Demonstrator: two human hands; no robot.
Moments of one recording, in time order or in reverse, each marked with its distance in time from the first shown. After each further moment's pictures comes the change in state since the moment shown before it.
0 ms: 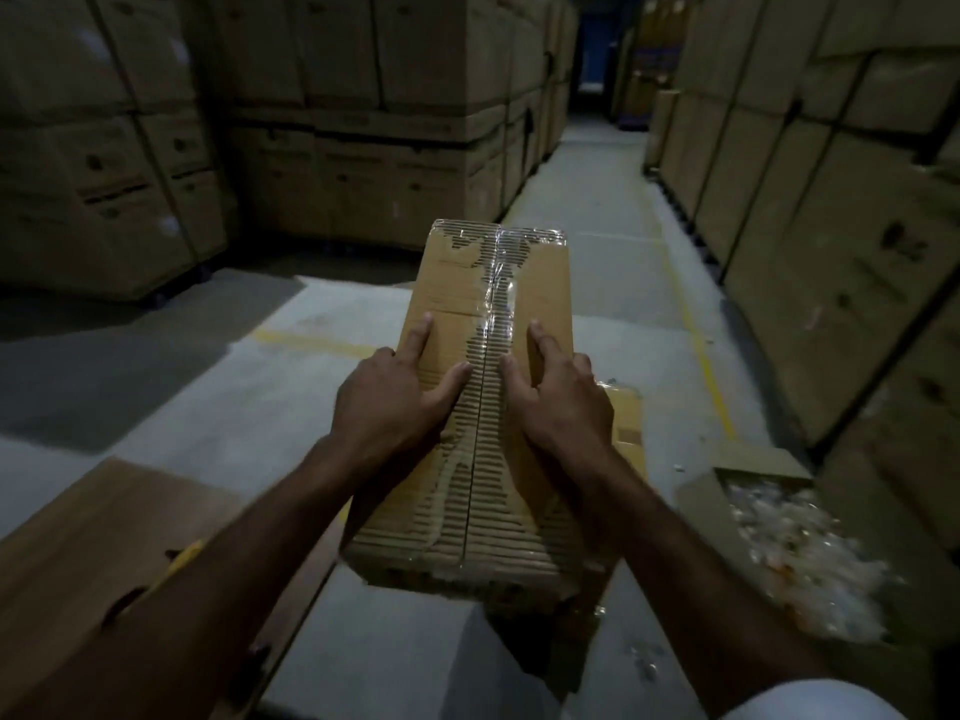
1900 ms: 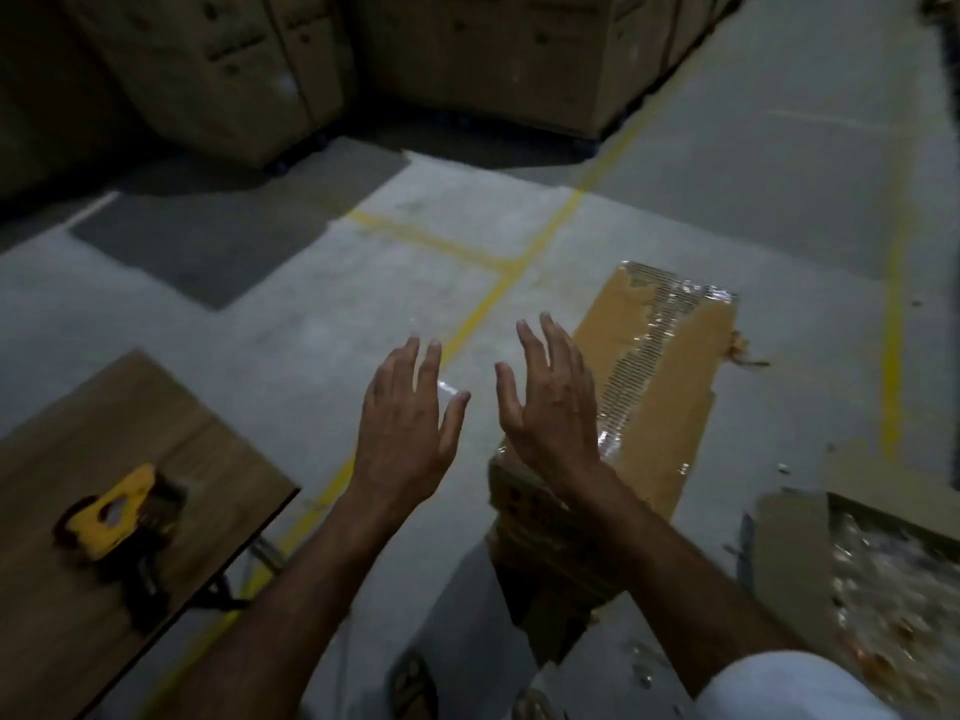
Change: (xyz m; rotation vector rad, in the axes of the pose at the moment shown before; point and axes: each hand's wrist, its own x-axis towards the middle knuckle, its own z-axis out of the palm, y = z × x) left_hand 0.089 0.086 0.200 0.167 0.044 -0.225; right_hand 0.195 0.172 0.100 0.092 -0.126 -0.453
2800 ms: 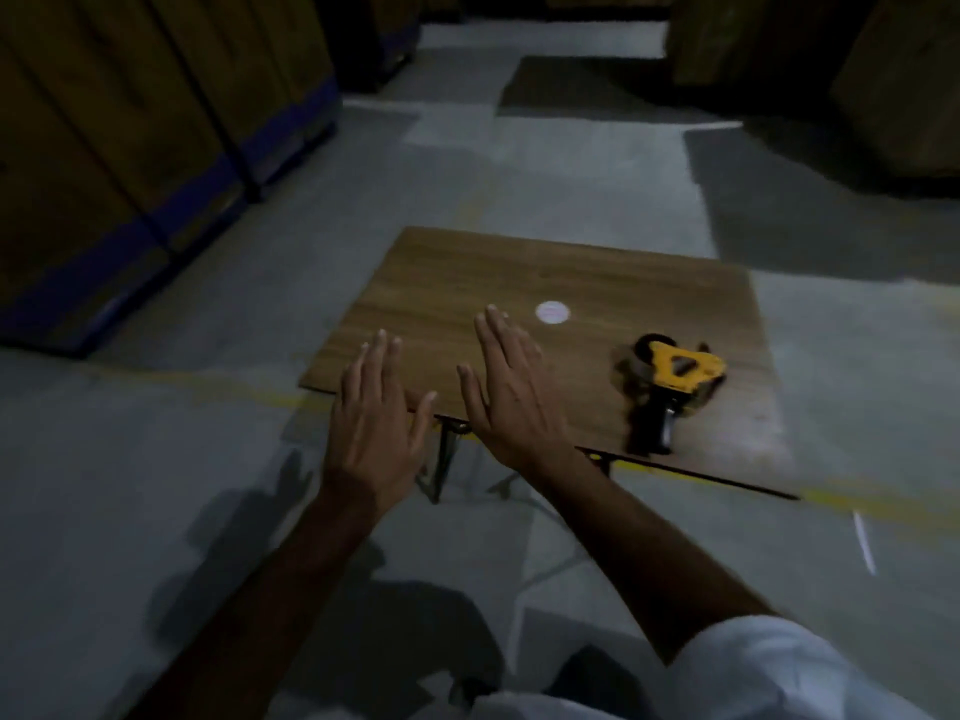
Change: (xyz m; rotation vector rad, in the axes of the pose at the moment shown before) left_hand -0.504 -0.270 -0.209 0.395 0.394 -1.164; right_hand -0.340 -0.487 0.163 0.590 -0.714 -1.157
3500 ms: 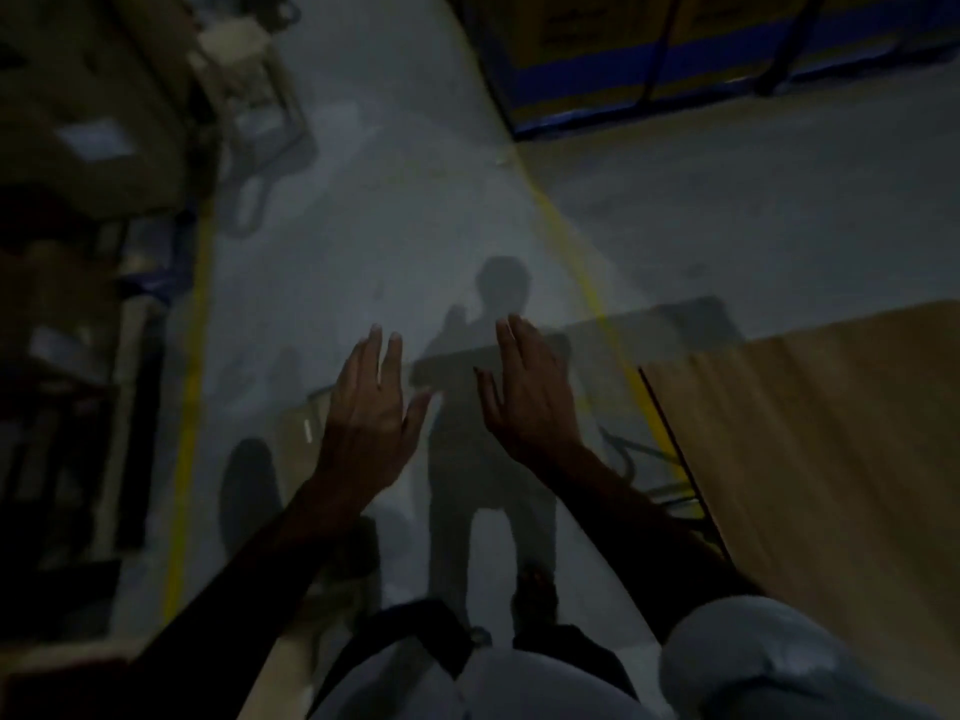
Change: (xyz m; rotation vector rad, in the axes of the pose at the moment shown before) left_hand -0.137 -0.260 -0.037 0.356 0.104 -0.954; right_hand 0.074 -0.232 0.291 0.373 -0.722 -0.653
